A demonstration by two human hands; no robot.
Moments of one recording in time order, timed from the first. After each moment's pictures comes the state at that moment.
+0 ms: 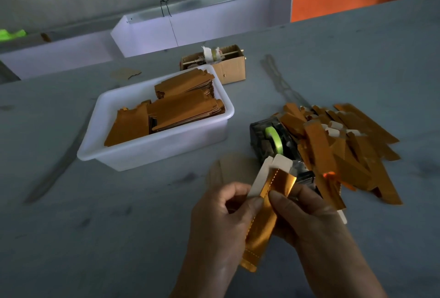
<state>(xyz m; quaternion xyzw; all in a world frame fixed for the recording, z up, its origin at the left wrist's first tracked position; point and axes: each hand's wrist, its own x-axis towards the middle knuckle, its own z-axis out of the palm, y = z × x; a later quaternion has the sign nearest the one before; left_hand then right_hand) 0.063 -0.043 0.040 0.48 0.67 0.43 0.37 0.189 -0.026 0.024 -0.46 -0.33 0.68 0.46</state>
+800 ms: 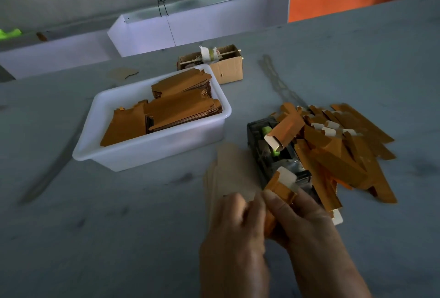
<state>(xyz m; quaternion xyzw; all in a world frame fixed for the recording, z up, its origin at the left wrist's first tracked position) 0.087 -0.065 0.030 0.69 0.67 0.26 0.02 0.183 -0.032 0.027 -0.48 -0.32 0.68 0.46</state>
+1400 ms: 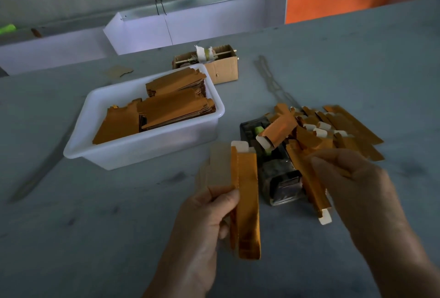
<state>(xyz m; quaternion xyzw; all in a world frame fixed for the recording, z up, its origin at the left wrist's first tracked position) 0.068 -0.041 0.047 0.25 0.60 0.52 0.55 0.248 0.009 0.040 -0.63 -0.57 0.29 0.44</state>
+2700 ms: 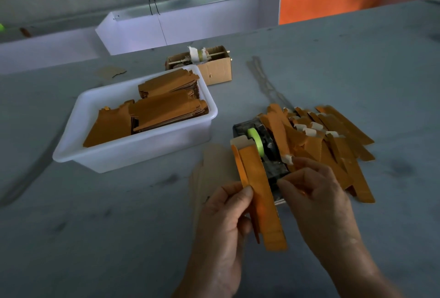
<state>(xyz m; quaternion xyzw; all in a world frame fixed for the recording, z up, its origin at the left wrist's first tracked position) 0.096 -0.036 0.025 0.23 0.52 0.56 0.59 0.226 -0.001 0.020 -0.66 -0.58 0.30 0.37</state>
